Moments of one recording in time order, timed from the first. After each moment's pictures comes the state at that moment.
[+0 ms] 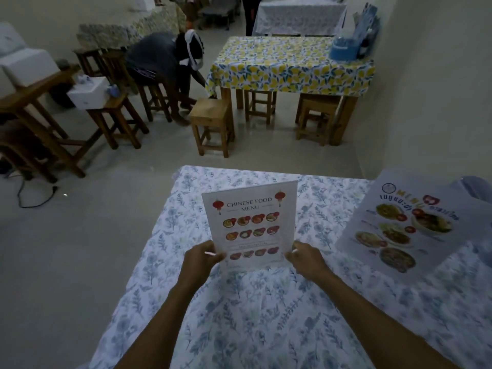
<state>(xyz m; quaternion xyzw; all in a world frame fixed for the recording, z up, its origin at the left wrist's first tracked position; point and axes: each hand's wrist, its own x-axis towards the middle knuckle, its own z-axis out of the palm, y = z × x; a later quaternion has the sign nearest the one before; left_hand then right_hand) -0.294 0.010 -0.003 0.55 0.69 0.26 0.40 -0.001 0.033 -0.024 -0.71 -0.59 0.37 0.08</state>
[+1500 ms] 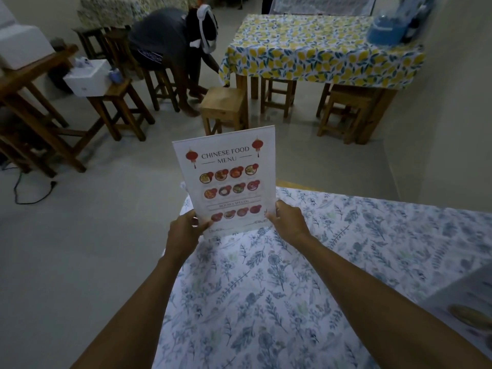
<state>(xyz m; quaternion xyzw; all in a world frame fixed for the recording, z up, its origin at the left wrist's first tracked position) -0.410 0.223 -0.050 0.53 0.73 0.29 0.33 -0.137 0.274 -0.065 -0.68 -0.63 0.33 0.18</state>
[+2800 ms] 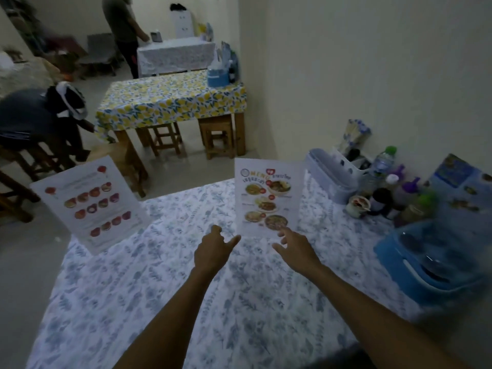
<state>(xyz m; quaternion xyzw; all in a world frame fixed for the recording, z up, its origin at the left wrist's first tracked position) -0.024 -0.022 0.052 0.72 0.61 0.11 0.31 0.182 -0.120 0.036 -0.79 -0.47 0.29 0.24</state>
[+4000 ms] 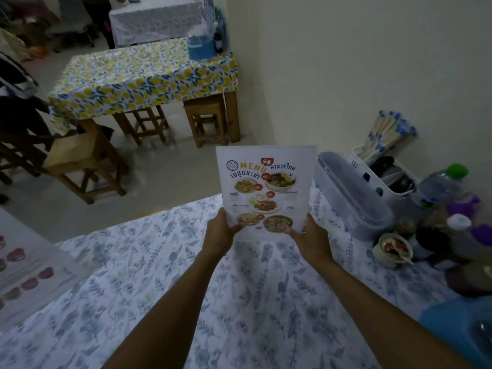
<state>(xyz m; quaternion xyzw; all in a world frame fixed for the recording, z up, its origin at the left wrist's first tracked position) 0.155 0.194 -0.029 0.69 0.56 0.18 0.43 0.354 0.076 -0.050 -0.82 -0.35 0.26 0.38</state>
